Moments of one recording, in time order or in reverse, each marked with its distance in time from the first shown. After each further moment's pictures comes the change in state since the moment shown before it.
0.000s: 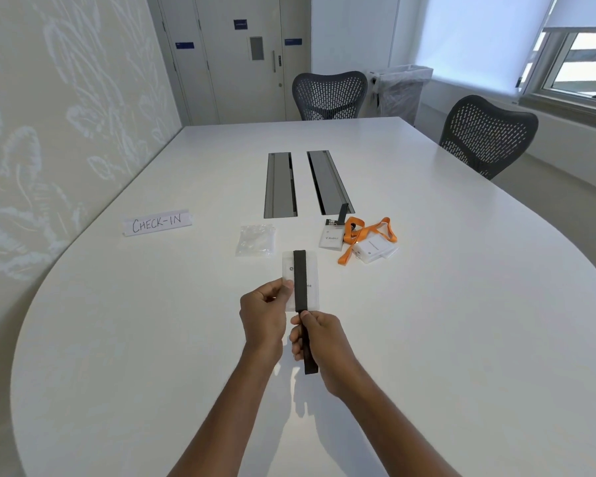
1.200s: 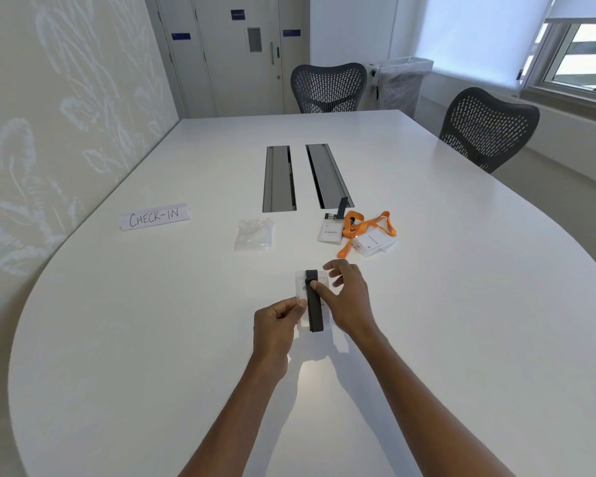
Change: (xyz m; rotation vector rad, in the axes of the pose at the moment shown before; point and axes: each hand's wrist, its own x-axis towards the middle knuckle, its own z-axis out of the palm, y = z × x) left_hand -0.014 -0.039 0.003 -0.006 -0.159 -0.163; right_hand 0.068 -0.009 -0.051 -0.557 0.285 -0.450
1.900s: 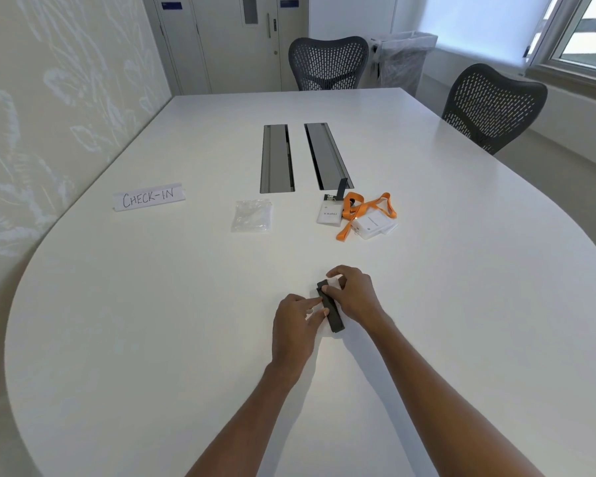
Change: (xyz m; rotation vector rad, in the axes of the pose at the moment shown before) left_hand -0.005 -0.044 0.012 0.643 -0.086 0.393; right_hand 0.006 0.040 -0.004 -0.193 -0.166 0.183
